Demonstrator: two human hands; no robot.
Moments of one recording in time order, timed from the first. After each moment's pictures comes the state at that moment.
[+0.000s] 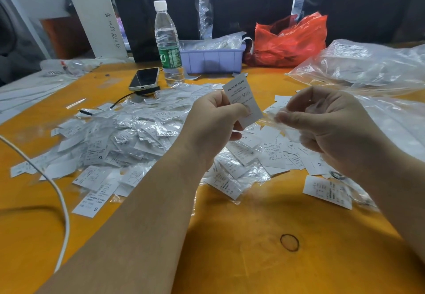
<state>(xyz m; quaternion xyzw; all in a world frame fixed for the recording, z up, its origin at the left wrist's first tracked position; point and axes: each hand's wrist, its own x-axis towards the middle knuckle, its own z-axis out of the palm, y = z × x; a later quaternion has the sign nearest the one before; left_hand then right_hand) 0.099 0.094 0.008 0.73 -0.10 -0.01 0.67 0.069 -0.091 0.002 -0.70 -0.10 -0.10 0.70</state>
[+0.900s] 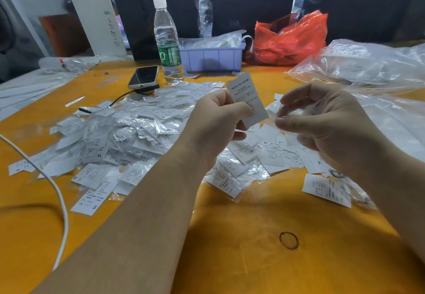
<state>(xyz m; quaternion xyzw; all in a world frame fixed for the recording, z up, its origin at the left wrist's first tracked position) 0.097 0.090 0.006 0.72 -0.11 -0.02 0.68 0.070 -0.090 0.001 -0.70 -0.12 -0.09 0.69</state>
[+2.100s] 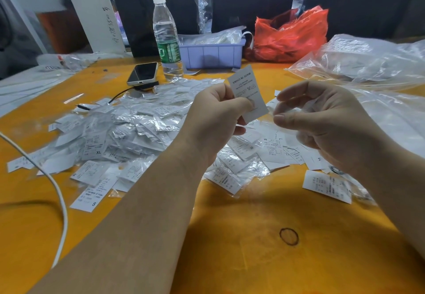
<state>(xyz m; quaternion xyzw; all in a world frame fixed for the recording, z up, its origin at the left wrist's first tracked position) 0.096 0.090 0.007 0.73 -0.11 0.01 0.67 0.068 -0.087 0.001 -0.70 -0.12 -0.08 0.70</state>
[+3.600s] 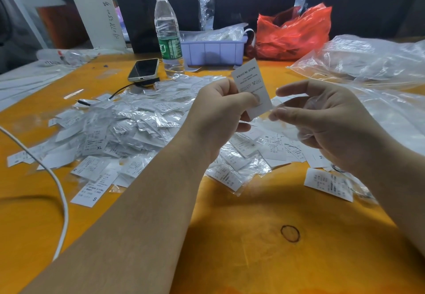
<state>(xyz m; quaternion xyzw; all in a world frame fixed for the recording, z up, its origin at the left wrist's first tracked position) 0.093 0.089 0.011 0.72 -0.11 -0.01 0.68 0.064 -0.085 0.002 -0.73 -0.09 -0.06 0.68</state>
